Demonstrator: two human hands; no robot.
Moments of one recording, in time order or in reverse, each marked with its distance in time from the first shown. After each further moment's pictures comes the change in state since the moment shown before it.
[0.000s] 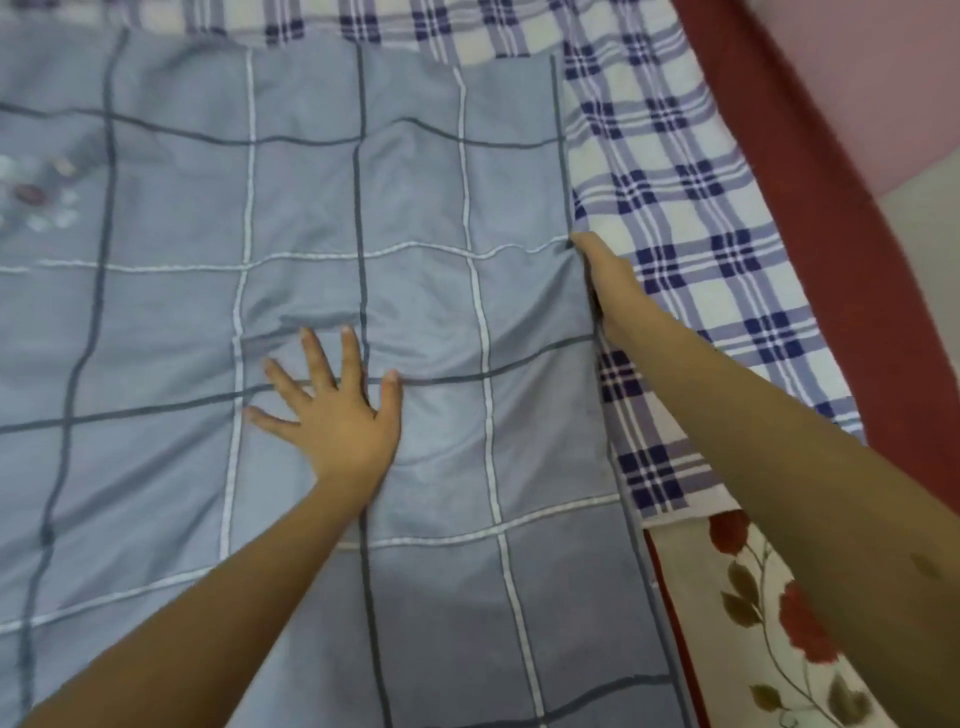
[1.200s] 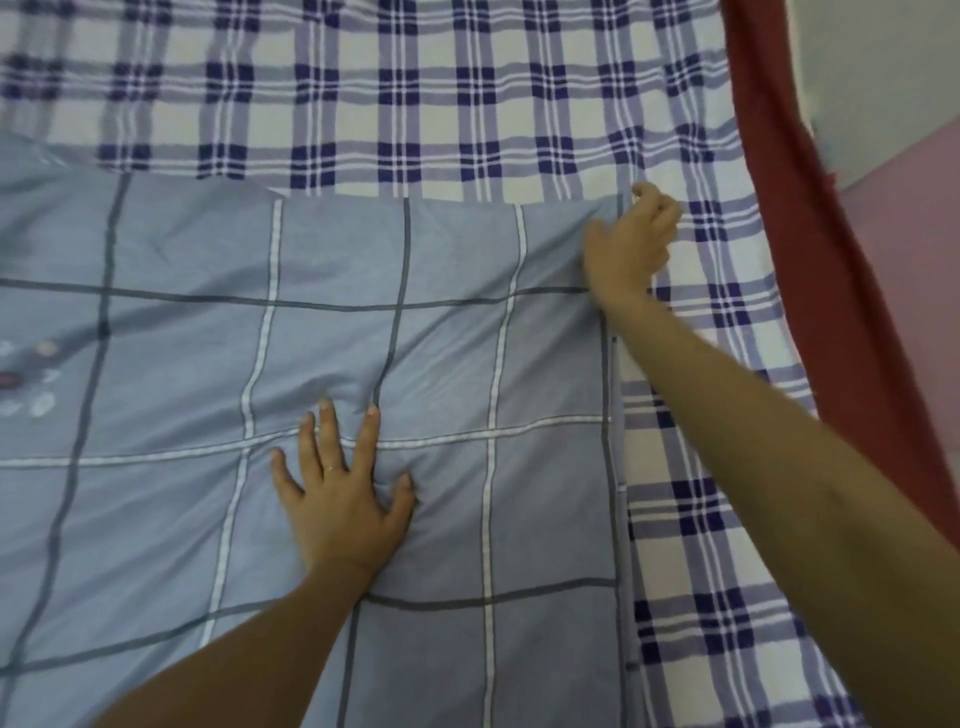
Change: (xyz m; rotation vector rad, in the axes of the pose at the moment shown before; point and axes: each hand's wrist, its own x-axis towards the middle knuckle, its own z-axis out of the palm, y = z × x) left_hand 0.146 0.047 -0.007 0.138 -0.017 0.129; right_hand 0.192 -0.184 0.082 -0.693 0.460 -0.598
